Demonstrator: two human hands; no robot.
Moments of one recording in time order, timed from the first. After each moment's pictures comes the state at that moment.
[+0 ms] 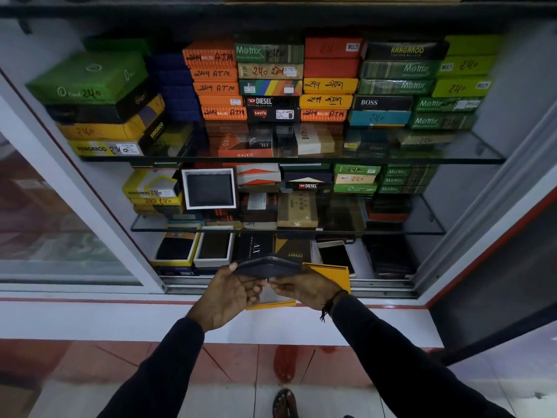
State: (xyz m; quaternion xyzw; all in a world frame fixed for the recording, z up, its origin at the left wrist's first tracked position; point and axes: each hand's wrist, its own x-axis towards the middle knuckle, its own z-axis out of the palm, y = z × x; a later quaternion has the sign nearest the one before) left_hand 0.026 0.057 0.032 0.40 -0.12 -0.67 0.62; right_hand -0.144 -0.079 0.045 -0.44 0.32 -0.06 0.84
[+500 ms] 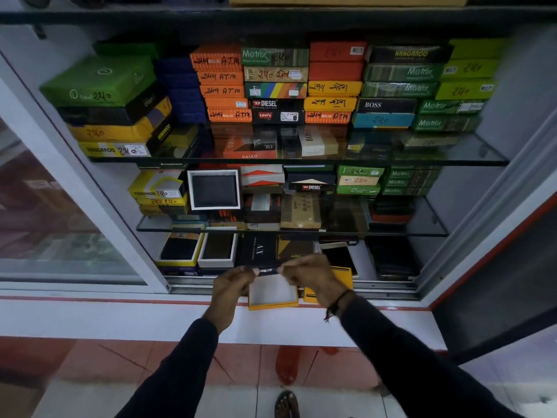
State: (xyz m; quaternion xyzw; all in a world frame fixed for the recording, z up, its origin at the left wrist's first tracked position) left_hand 0.022 0.053 0.006 0.61 -0.21 -0.41 0.65; right_hand -0.145 -0.065 0.086 -0.59 0.43 -0.17 0.66
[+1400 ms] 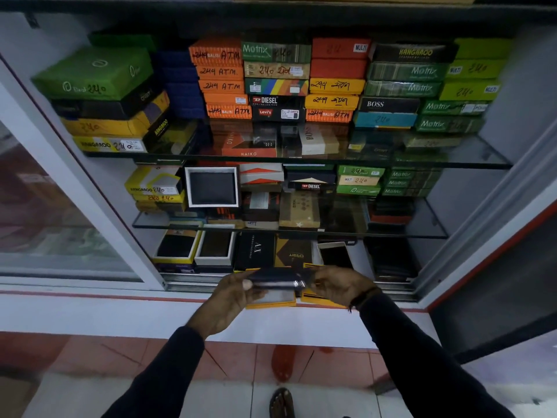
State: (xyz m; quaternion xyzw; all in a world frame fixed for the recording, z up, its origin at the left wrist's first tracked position) left_hand 0.020 0.061 0.020 0.45 -0.22 -0.57 0.65; right_hand -0.186 -0.116 0.064 -0.34 0.43 -0.05 0.84
